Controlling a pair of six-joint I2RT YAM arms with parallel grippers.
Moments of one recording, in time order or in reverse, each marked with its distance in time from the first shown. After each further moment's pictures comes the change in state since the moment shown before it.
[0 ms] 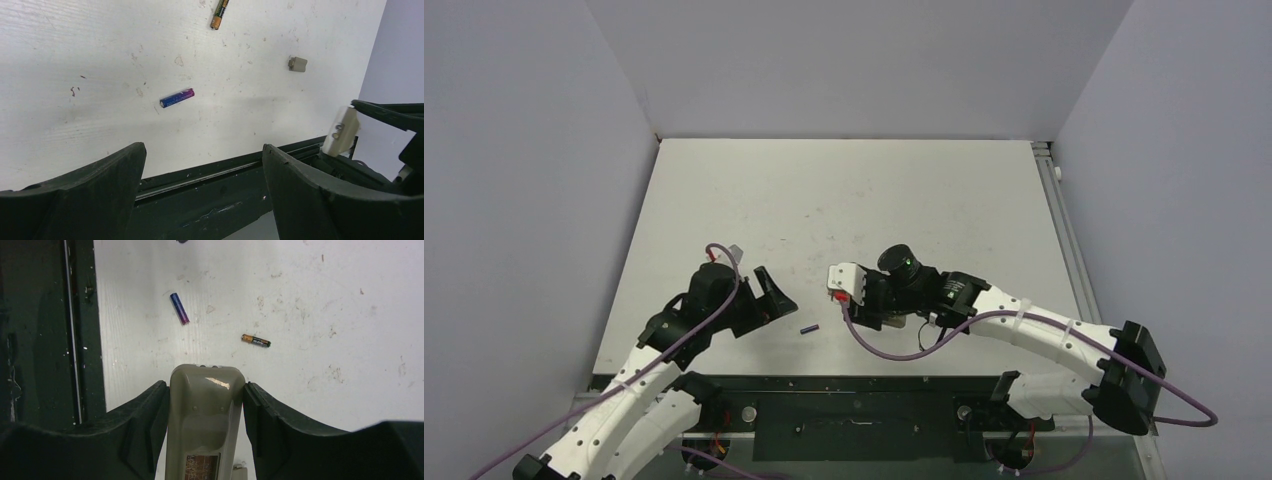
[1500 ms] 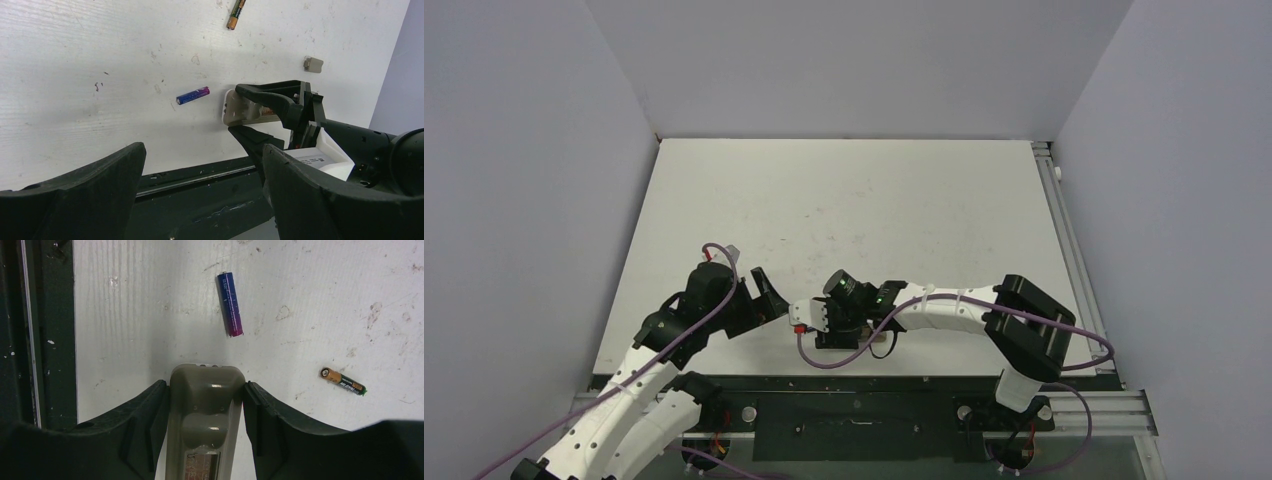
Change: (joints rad) left arm 0.007 -0.006 0.041 -0.082 -0.041 0.044; right arm 0.105 0.485 0.060 0.083 0.043 -0.122
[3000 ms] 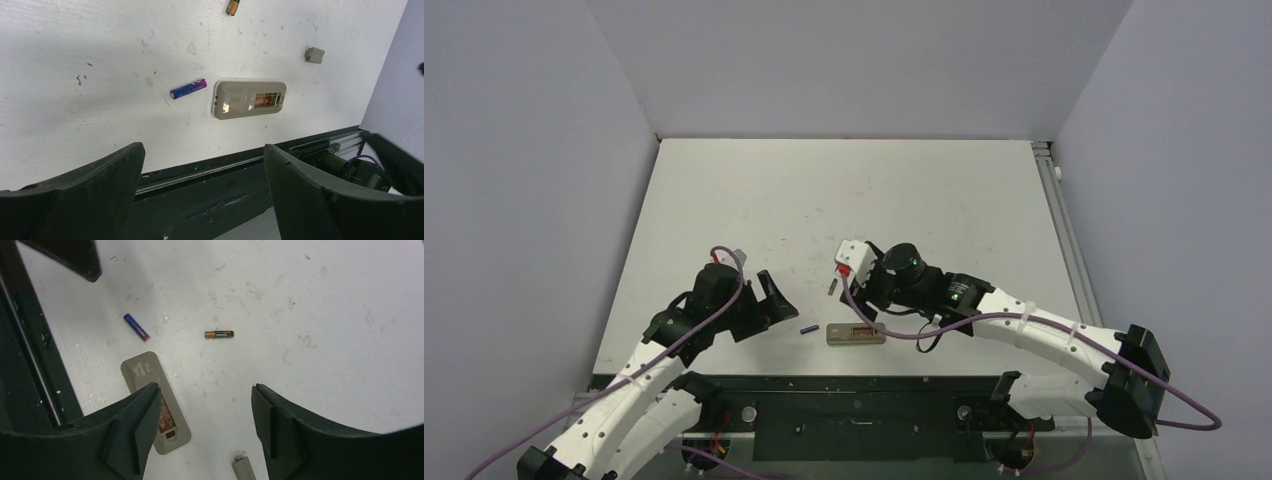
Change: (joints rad) left arm 0.003 0.032 -0.051 0.056 0.057 -0.027; right arm -0.081 -0.457 -0.078 -0.005 0.166 0.286
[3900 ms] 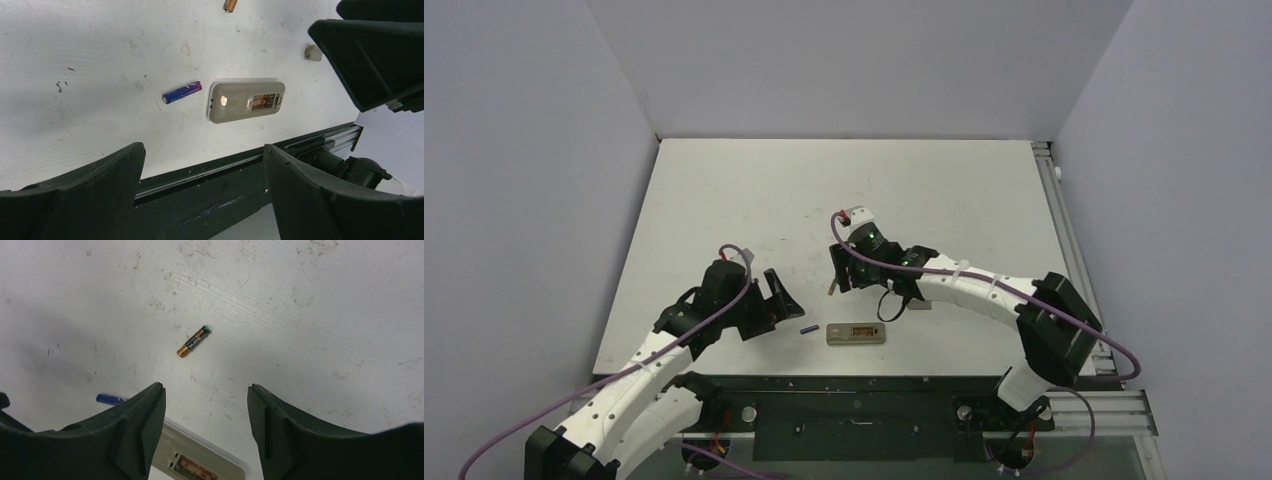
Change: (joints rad) left arm 0.000 0.086 -0.034 0.100 0.055 -0.026; right arm -0.138 0.319 0.144 -0.001 0.166 0.669
